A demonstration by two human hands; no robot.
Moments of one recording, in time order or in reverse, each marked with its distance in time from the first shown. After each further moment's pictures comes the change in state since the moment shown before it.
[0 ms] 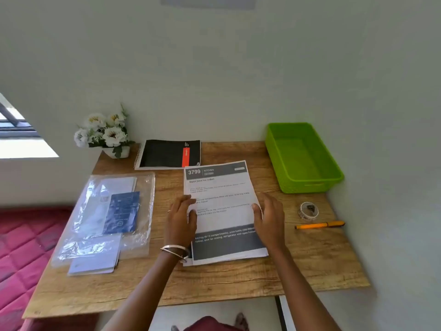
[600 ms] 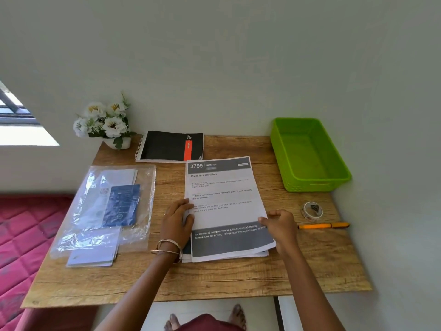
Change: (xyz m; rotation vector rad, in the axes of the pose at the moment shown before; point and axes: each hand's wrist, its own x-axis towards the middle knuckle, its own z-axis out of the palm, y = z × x) left_hand -0.010 -0.020 0.001 0.000 -0.094 -0.138; right_hand 0.004 -0.001 -0.024 0.353 -0.172 0.791
